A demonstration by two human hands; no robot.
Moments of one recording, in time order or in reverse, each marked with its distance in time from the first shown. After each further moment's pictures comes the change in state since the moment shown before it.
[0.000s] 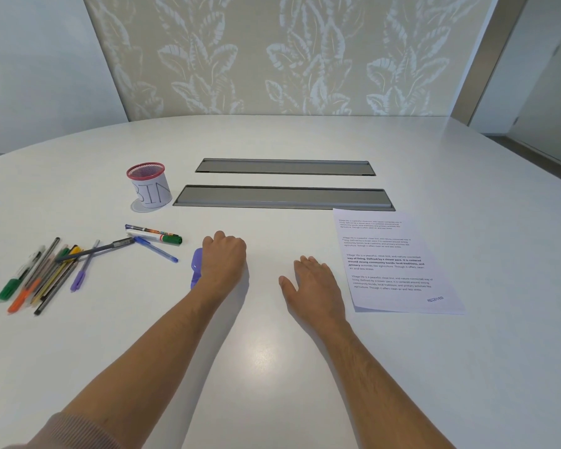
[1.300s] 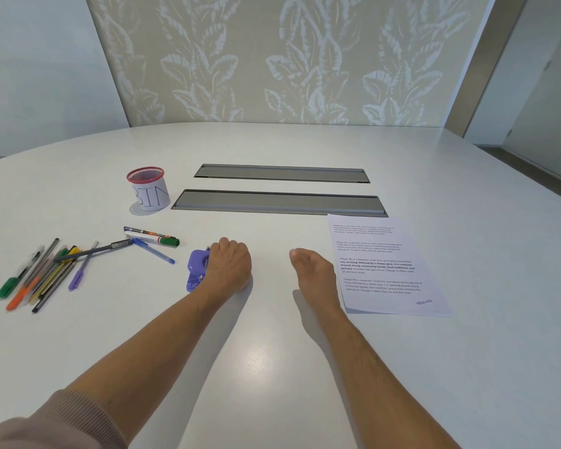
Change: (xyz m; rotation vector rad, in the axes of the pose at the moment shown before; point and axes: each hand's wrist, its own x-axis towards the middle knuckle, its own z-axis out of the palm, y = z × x) left_hand -0.011 0.016 -0.009 0.026 -0.031 0.091; right_hand 0.003 -0.017 -0.040 0.871 0.116 0.328
